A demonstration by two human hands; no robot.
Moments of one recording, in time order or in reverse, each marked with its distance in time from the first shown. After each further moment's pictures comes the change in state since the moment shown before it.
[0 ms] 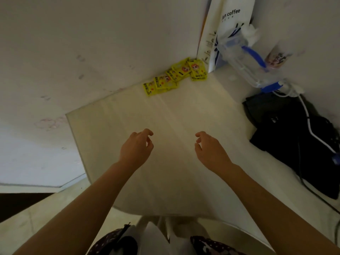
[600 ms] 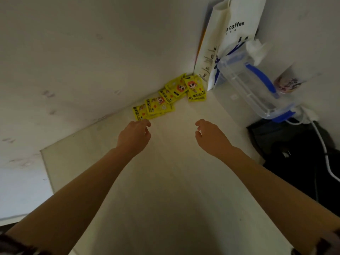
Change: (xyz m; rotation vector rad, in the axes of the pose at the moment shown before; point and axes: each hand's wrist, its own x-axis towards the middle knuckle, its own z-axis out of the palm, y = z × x) left_hand 0.187 0.010 -0.008 0.058 -0.056 0.008; right_hand 0.179 0.012 -0.050 -0.117 -0.023 -0.009
